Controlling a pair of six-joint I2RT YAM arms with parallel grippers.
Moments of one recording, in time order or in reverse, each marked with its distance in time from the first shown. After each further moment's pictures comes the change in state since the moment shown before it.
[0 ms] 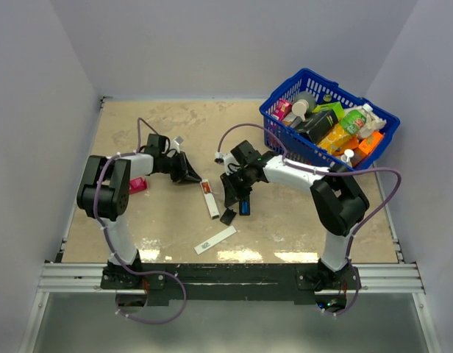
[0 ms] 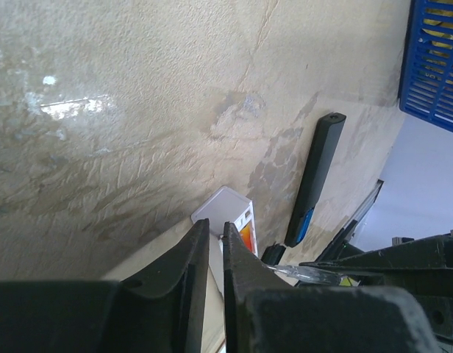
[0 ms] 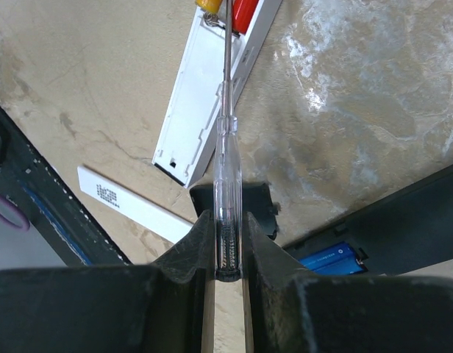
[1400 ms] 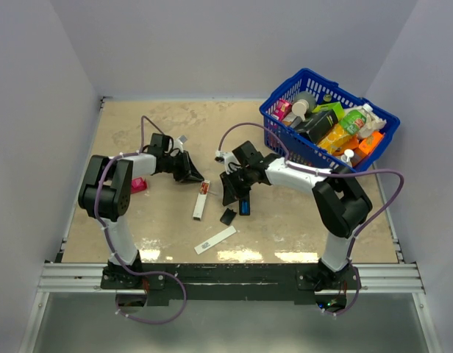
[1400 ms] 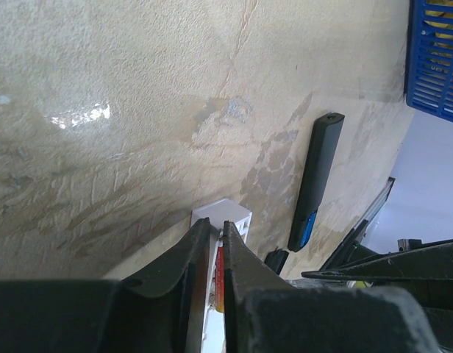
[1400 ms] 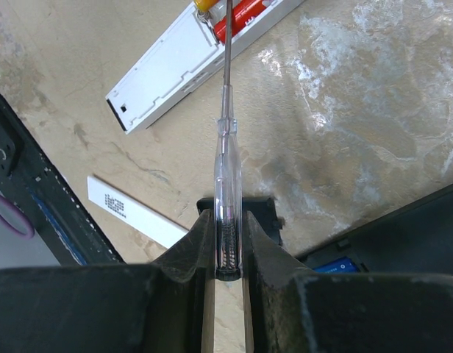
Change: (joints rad) left arm -0.032 0.001 0.007 0.021 -0.014 0.016; right arm -0.020 -0.027 -0.056 0.117 -0.038 0.005
